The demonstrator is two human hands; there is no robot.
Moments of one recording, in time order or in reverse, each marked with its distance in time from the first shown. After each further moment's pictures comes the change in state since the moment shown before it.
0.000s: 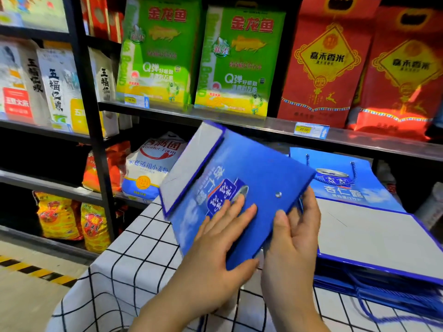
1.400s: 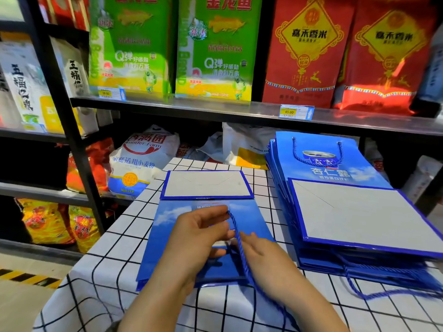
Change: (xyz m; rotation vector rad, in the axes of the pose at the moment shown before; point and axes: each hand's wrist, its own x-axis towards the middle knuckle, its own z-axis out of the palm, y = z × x) left_hand 0.024 0.010 0.004 -0.717 0.138 -0.705; right_hand 0.014 0.016 -0.056 -1.239 -0.686 0.454
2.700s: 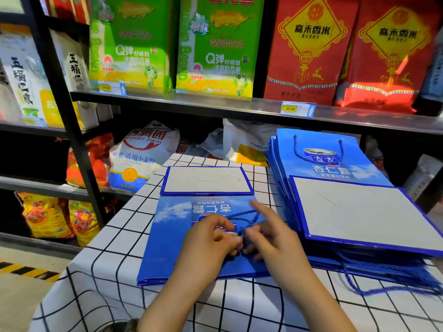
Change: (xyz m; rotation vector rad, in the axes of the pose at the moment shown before) left_hand 0.006 -0.030 0.009 0.286 -0.015 0.152; right_hand 0.001 0.017 -0.001 0.506 0.269 -0.143
